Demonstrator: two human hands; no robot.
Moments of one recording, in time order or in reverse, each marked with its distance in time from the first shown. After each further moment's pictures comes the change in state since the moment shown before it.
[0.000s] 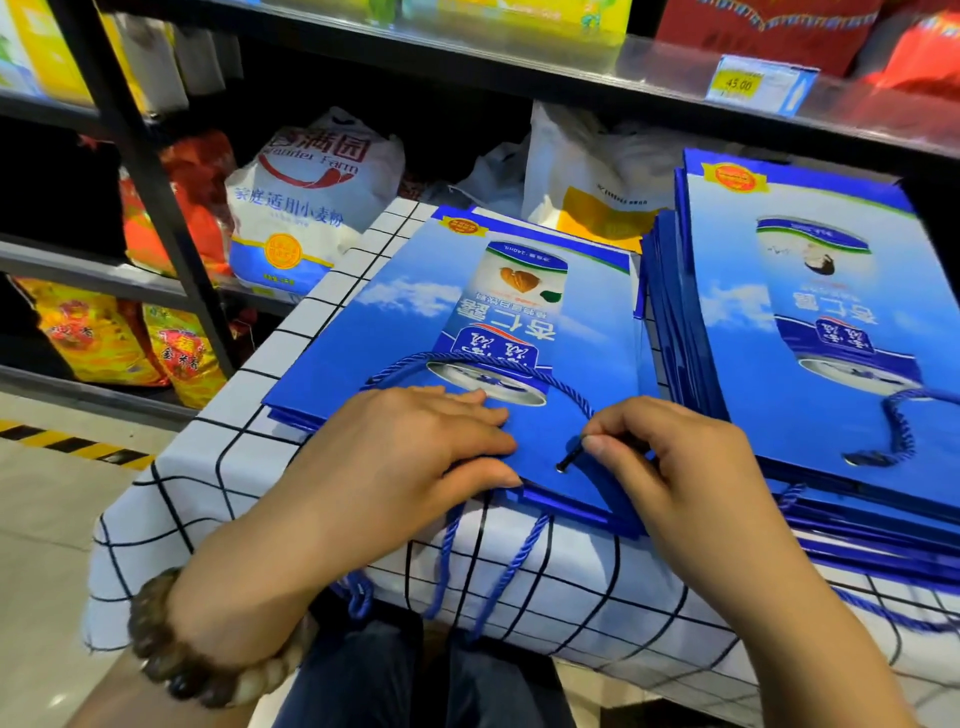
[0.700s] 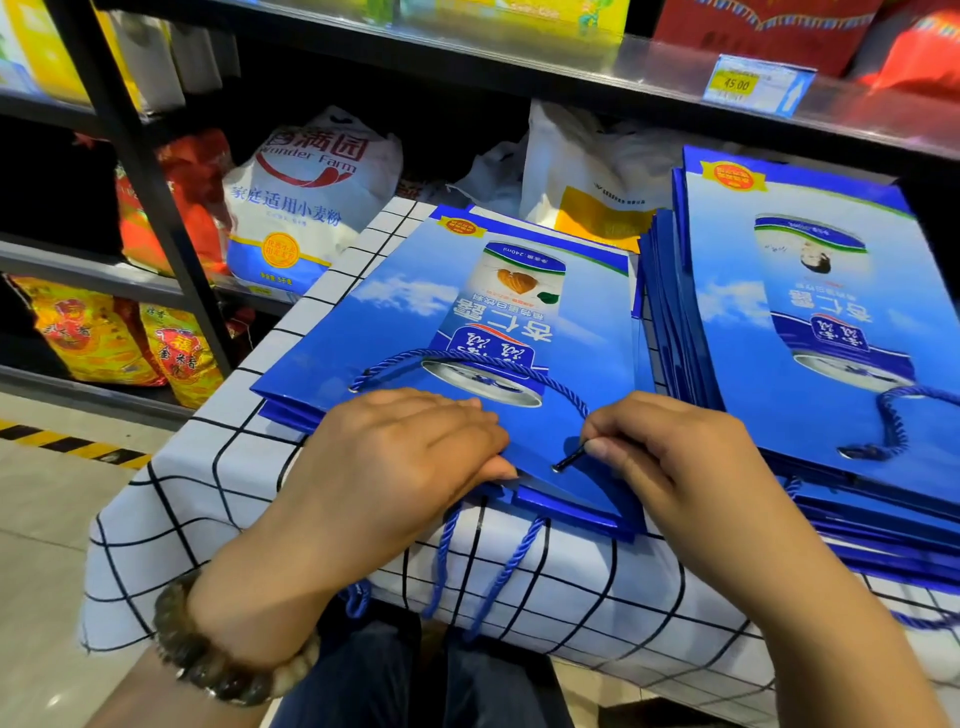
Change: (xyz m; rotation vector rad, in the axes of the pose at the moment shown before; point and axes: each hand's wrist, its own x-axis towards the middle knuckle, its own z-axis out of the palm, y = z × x) left_hand -0.007 -0.008 0.016 0.269 0.382 0.280; right_hand 0.004 0.002 -0.009 -0.033 -0.108 -0.048
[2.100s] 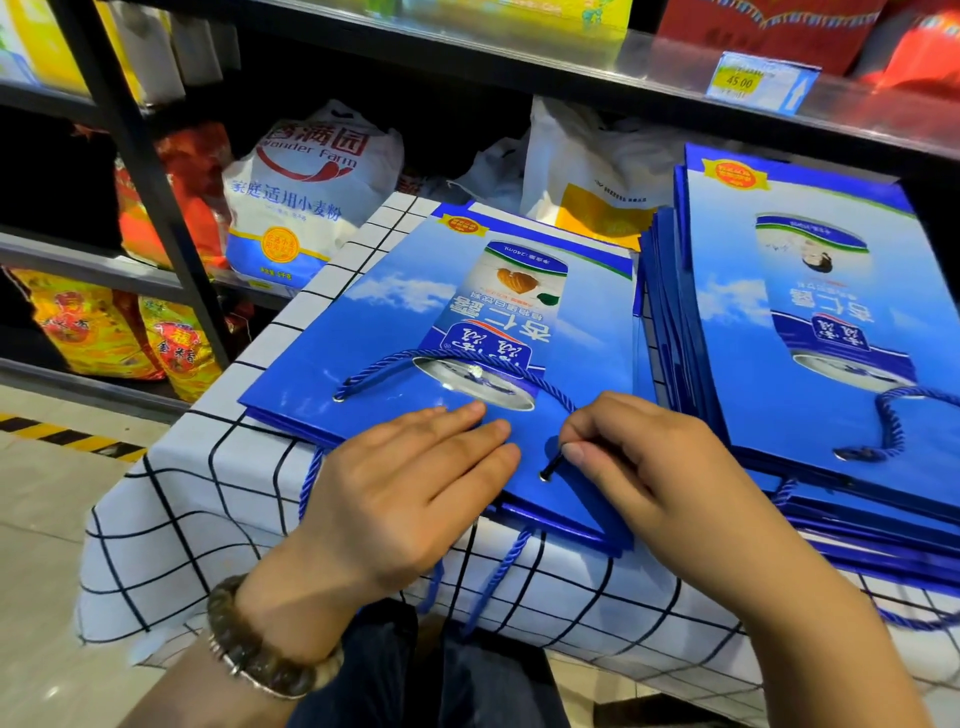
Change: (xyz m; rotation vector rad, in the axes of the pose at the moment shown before) left_hand -0.019 0.014 0.016 0.073 0.117 0.030; right_hand 0.002 -0.001 0.004 0.020 -0.086 -0.079
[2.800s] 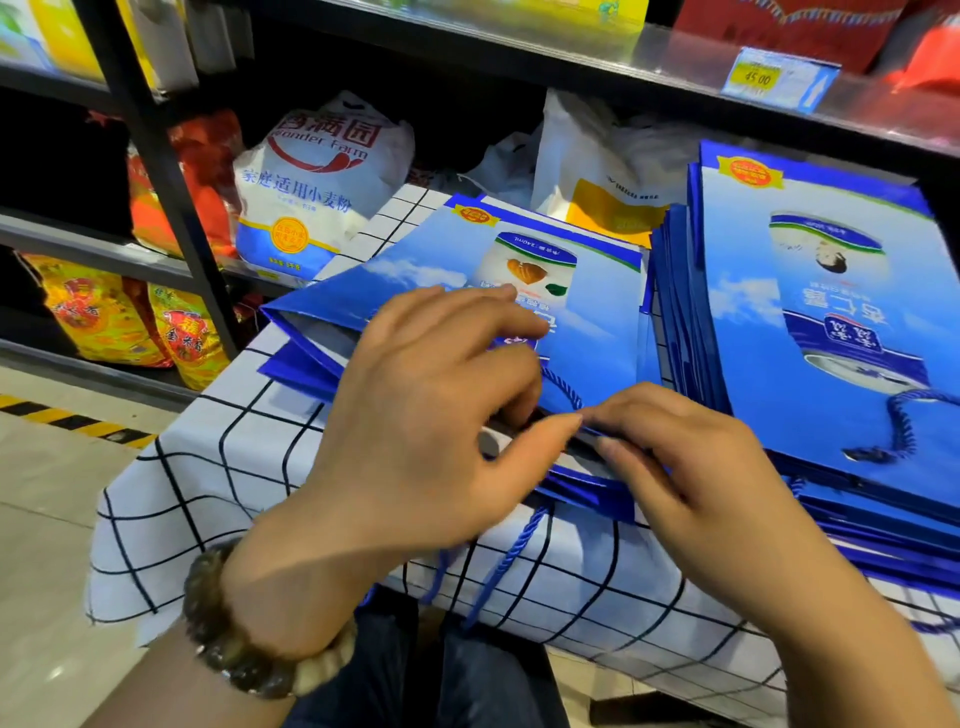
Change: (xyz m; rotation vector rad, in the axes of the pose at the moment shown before) left_hand 0.059 0.005 -0.032 -0.201 -0.167 -0.406; right_hand -0.007 -0.004 -0.003 -0.018 0.102 -0.033
